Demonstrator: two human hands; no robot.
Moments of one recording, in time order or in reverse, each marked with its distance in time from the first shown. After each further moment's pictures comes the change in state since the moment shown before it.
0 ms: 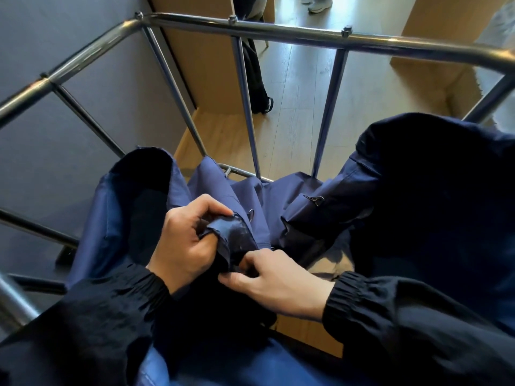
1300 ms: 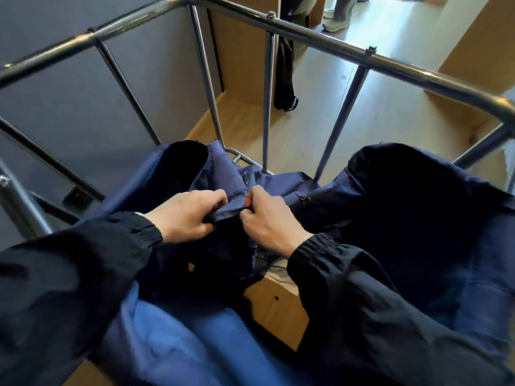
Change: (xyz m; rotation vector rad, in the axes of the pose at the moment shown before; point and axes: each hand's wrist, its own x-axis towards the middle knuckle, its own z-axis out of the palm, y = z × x) left_hand -0.012 -0.006 0.009 0.563 -0.539 -0.279; right_hand 0.008 0.005 -0.049 -0.146 0.130 -0.050
